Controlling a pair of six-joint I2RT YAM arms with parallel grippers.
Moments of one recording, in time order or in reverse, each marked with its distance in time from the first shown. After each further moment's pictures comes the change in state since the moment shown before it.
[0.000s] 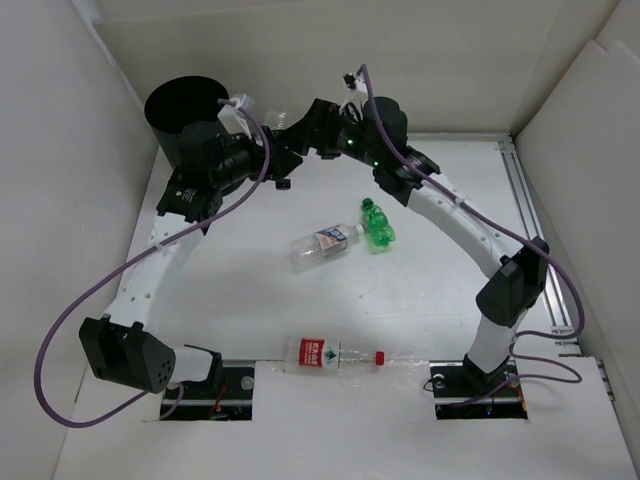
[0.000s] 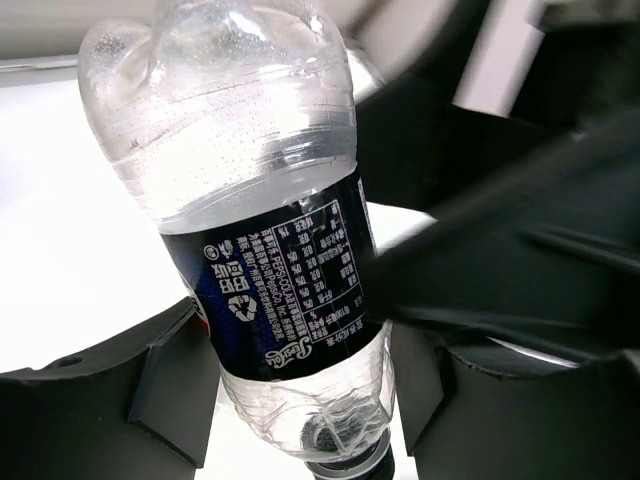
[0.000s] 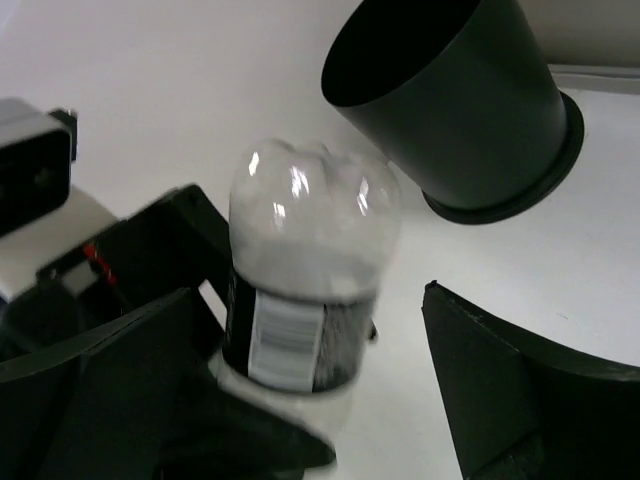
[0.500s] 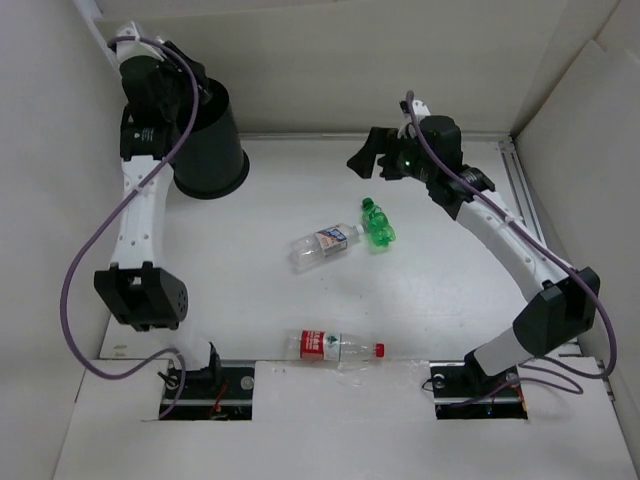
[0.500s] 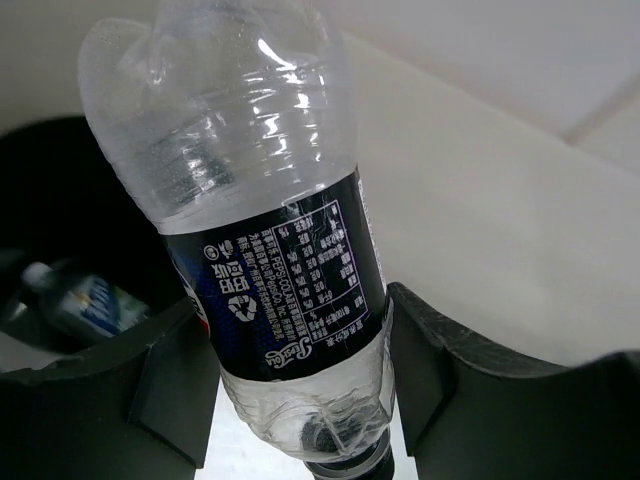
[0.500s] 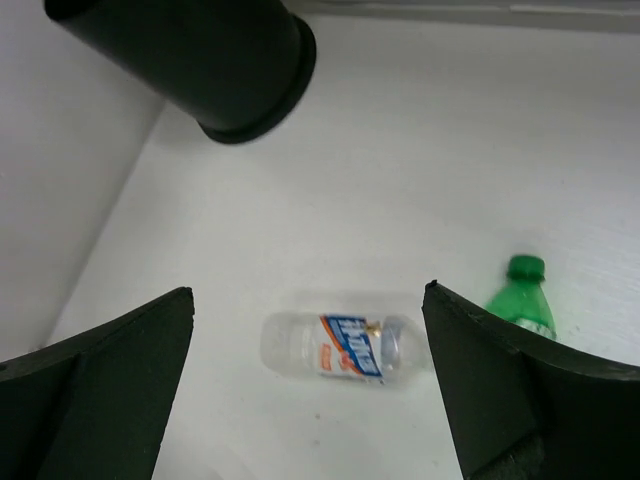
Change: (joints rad) left arm 0.272 0.286 0.472 -0.033 -0.531 -0.098; right arm -0.251 -0.257 -0.331 -0.187 0.002 -0.259
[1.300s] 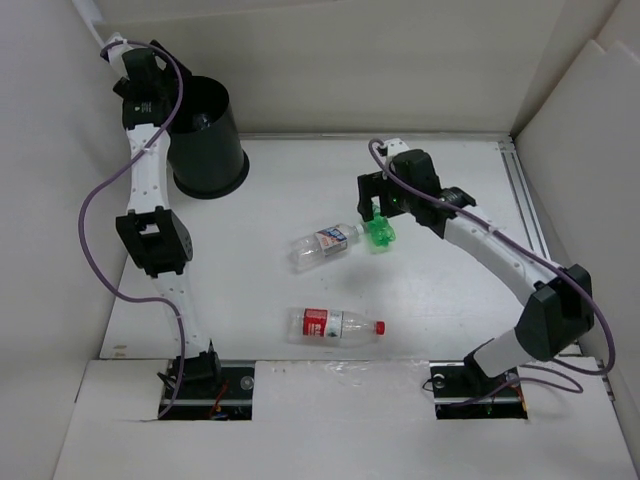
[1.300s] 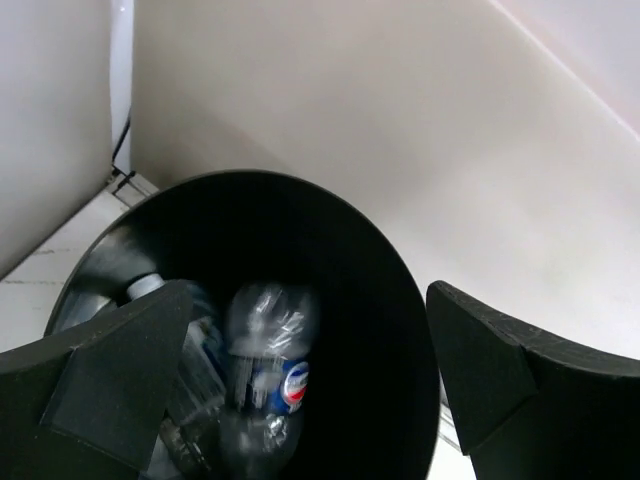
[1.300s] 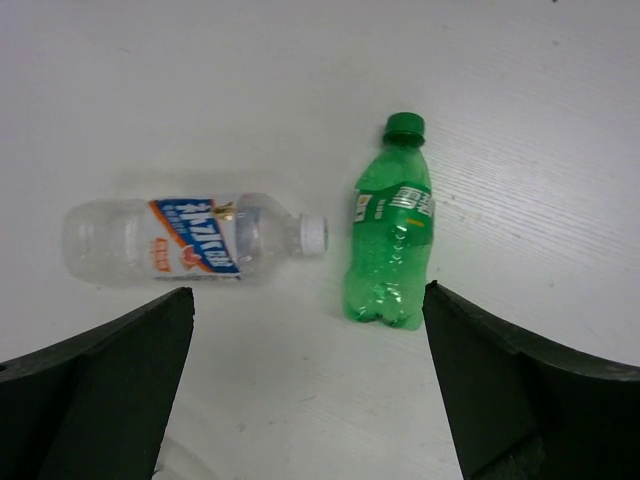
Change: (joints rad) left arm 0.149 0.597 0.585 -0.163 -0.179 -0.111; right arm 0.099 -0.086 -0.241 -0.163 0.250 -0.263
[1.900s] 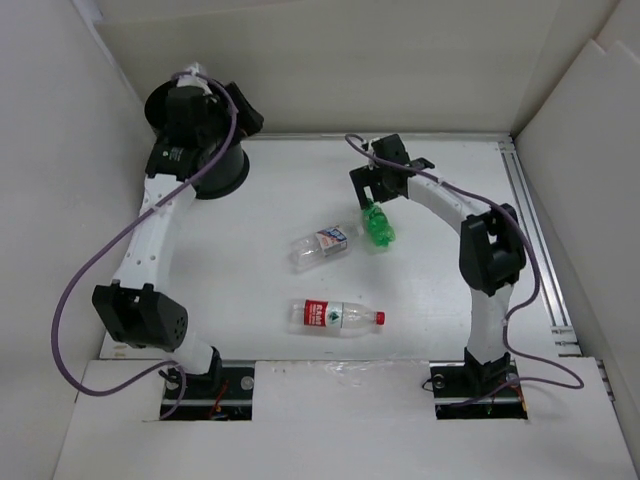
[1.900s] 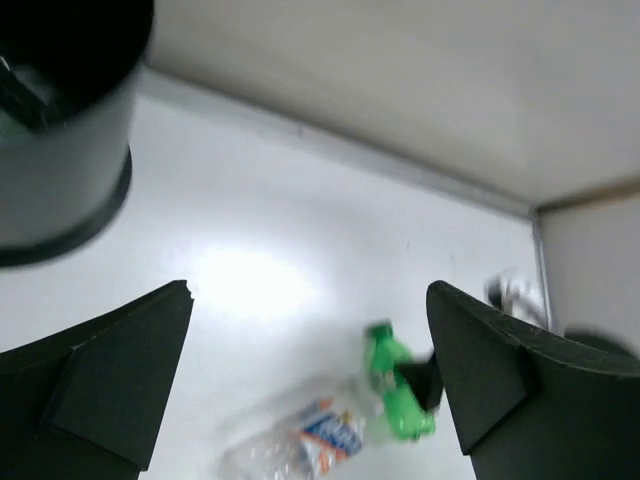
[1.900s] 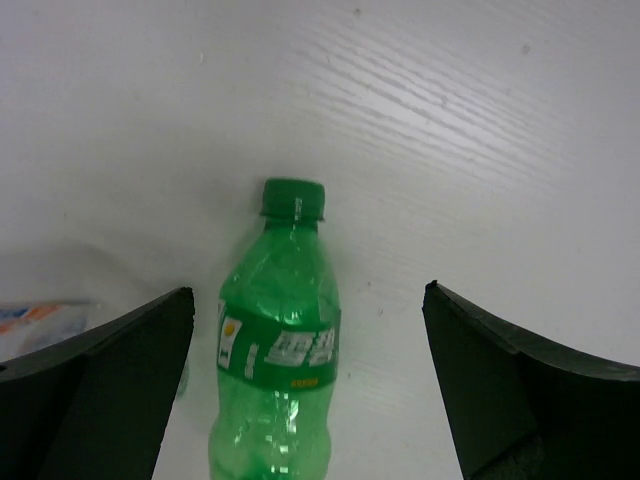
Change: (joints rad) left arm -0.269 -0.617 -0.616 -0.084 0.230 0.063; right arm -0.097 0.519 0.348 -0.132 0.060 -0.160
